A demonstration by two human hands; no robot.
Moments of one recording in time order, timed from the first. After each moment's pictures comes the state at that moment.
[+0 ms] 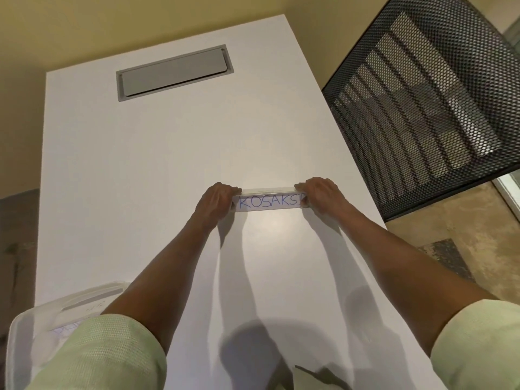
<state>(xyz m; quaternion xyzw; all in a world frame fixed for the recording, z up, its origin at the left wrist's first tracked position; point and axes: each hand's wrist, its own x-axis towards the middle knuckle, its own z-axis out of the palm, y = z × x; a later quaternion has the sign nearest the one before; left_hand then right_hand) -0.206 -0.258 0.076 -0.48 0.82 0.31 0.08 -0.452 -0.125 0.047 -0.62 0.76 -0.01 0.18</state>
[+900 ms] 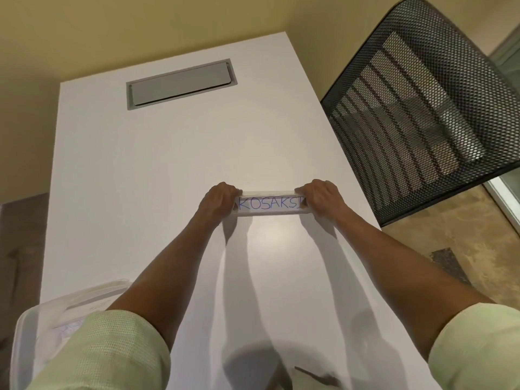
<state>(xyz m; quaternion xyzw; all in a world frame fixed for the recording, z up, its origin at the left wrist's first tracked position) -0.209 -0.252 0.109 -0.46 0.83 0.29 0.10 -0.442 -0.124 0.080 -0.65 0.75 0.04 0.12</state>
